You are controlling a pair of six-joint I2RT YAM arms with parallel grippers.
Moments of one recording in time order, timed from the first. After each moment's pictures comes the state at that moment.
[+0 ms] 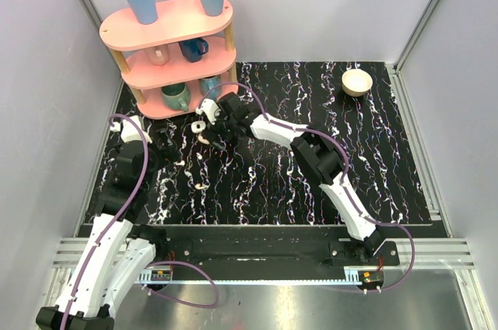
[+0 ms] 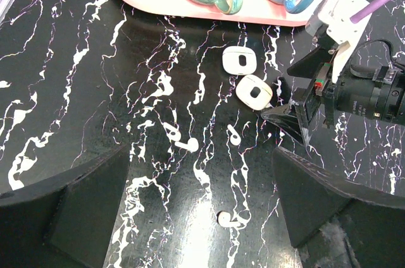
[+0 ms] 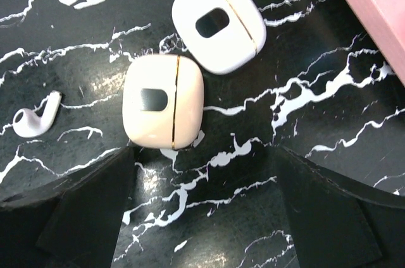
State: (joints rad) left arm -0.22 0.60 0.66 -0.48 -0.30 -0.38; right arm 0.78 2.43 1.93 -0.21 -0.28 -0.34
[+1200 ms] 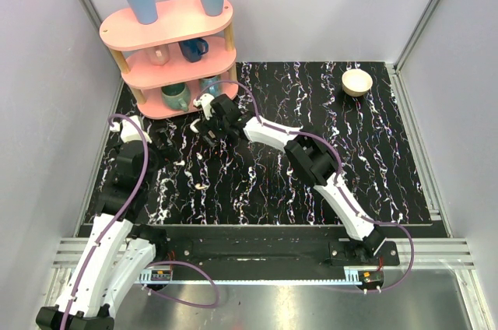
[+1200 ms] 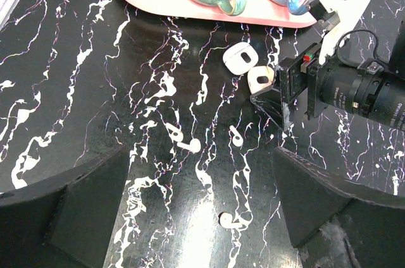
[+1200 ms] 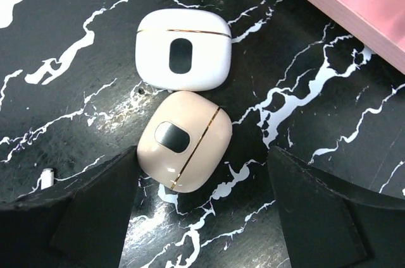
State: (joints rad) left arm -0.22 0.60 0.66 -0.48 -0.31 -0.38; right arm 0.82 2.51 2.03 -0.18 -0.11 -0.08
